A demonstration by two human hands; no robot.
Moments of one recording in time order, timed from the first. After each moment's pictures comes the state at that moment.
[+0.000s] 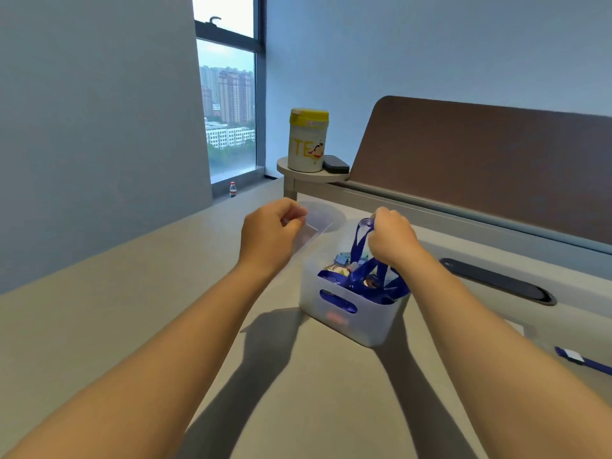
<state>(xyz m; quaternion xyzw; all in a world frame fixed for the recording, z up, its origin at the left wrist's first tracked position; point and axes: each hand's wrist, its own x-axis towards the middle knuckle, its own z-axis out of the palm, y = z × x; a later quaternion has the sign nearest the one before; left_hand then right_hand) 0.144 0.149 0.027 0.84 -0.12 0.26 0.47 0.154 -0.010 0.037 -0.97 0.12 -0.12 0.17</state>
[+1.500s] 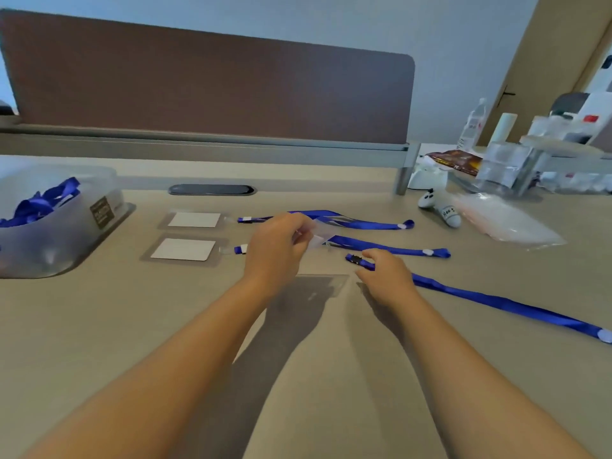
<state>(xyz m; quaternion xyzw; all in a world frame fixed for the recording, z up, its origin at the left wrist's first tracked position) -0.116 -0.175 -0.042 0.75 -0.45 0.12 0.48 -0.217 -0.306 -0.074 -0.86 0.42 -0.14 0.23</state>
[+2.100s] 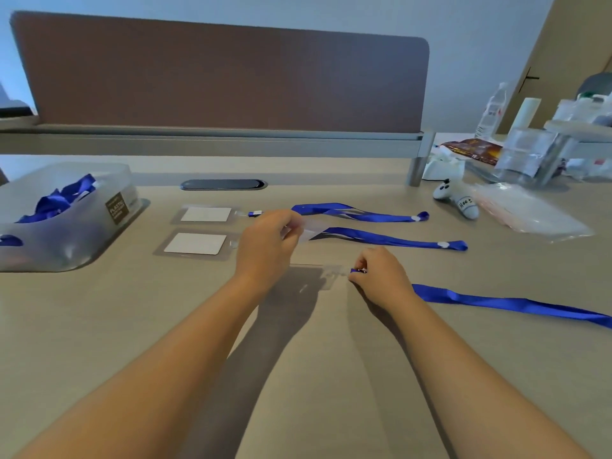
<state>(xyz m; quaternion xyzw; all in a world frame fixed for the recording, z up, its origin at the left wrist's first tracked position) -0.101 -0.164 -0.053 0.77 -0.41 0.13 0.46 -0.204 -0.291 -0.079 -0.91 0.35 -0.09 0.19</state>
